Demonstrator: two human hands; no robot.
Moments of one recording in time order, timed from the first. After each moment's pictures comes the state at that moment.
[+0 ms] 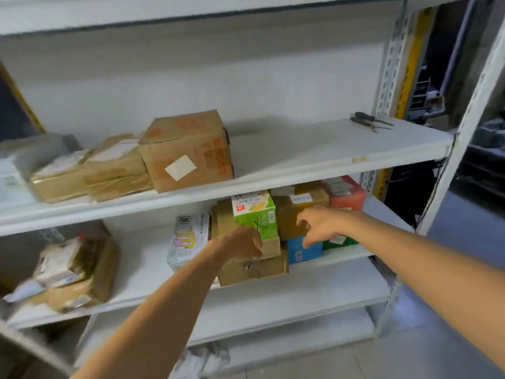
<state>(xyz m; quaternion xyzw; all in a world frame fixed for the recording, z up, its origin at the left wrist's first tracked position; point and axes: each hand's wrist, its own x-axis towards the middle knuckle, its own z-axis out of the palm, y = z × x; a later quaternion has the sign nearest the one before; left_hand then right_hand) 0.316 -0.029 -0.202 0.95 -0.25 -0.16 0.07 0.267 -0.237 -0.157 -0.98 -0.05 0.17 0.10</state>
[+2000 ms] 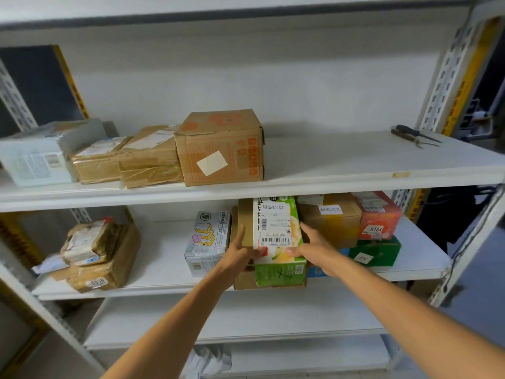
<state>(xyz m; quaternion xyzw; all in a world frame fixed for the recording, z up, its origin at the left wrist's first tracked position) 0.299 0.019 -0.241 0.70 0.02 -0.20 0.69 0.295 -0.175 -0.229 -0.83 0.07 0.11 0.54</state>
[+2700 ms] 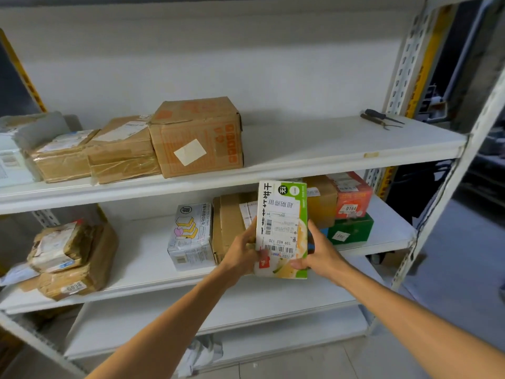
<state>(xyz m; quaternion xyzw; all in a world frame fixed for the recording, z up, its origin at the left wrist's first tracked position) 0.271 -0.007 -0.244 0.76 -0.12 -0.17 0.62 0.235 -0.197 -0.253 -0.82 0.04 0.02 0.58</state>
